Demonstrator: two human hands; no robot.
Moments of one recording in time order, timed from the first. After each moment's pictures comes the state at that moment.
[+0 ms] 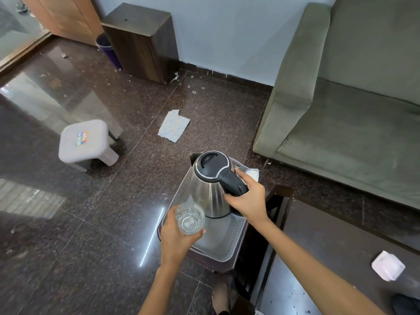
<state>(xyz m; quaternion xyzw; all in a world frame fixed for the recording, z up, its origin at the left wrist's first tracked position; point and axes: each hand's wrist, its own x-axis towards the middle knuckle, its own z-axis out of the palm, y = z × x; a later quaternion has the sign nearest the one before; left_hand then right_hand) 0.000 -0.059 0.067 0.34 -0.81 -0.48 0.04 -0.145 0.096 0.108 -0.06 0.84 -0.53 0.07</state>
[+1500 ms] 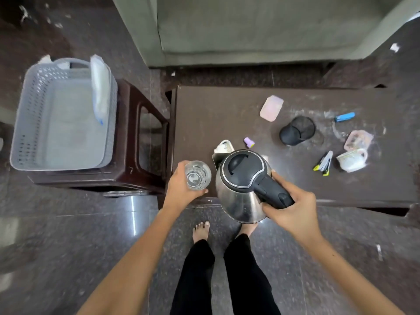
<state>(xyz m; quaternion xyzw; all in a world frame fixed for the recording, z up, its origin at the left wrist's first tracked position) 0.103 0.278 -0.056 0.06 -0.88 -0.43 -0.20 0.175 0.527 0.060 0.19 0.85 -0.49 0.04</state>
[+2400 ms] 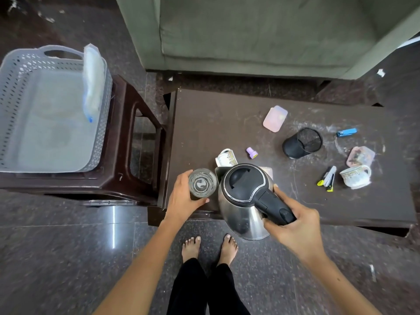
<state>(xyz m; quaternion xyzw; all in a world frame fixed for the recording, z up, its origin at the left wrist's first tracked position) 0.101 0.279 -0.121 0.04 -0.88 -0.42 -0.20 0.172 0.509 0.027 0.20 0.88 -0.42 0.05</state>
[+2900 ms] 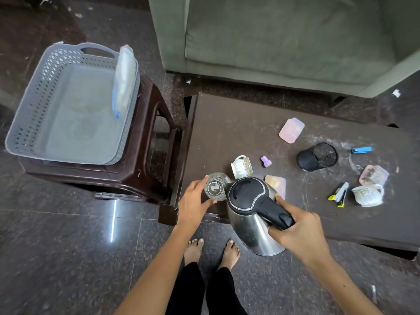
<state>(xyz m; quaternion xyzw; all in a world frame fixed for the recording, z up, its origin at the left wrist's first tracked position) 0.111 0.269 -0.106 0.06 -0.90 -0.39 -0.17 0.152 0.485 0.044 0.14 0.93 -0.28 0.16</state>
